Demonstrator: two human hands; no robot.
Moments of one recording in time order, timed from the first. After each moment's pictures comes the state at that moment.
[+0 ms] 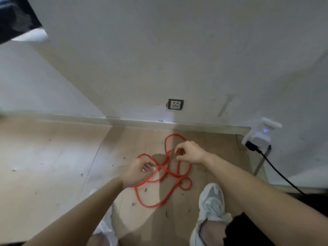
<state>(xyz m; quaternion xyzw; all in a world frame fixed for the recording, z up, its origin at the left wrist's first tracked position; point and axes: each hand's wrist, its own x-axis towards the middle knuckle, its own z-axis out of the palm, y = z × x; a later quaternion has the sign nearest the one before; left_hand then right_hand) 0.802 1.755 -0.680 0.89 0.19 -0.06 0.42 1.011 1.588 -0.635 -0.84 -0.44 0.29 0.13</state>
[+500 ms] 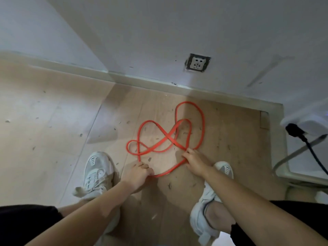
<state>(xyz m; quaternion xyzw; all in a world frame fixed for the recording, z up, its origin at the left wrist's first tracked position) 0.717 1.719 -0.881 0.96 0.15 -0.17 0.18 0.961 1.541 -0.827 -0.82 -0.47 0.32 0.00</state>
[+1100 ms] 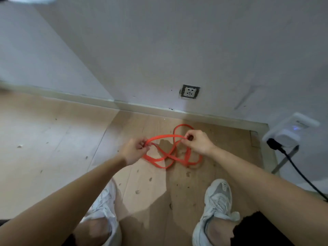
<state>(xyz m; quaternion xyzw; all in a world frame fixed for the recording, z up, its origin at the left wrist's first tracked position) 0.797 1.795 -0.690 0.84 0.29 0.01 0.46 1.012 1.609 -0.683 -0.86 -0.36 0.23 0.27</state>
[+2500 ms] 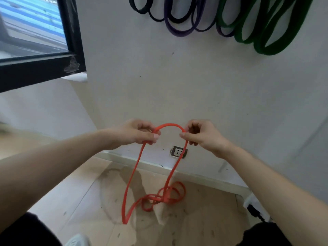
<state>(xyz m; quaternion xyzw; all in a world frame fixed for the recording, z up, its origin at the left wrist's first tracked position) 0.860 1.850 -0.433 0.81 0.15 0.05 0.56 1.045 1.653 -0.417 -0.75 -0.44 0.22 0.44</state>
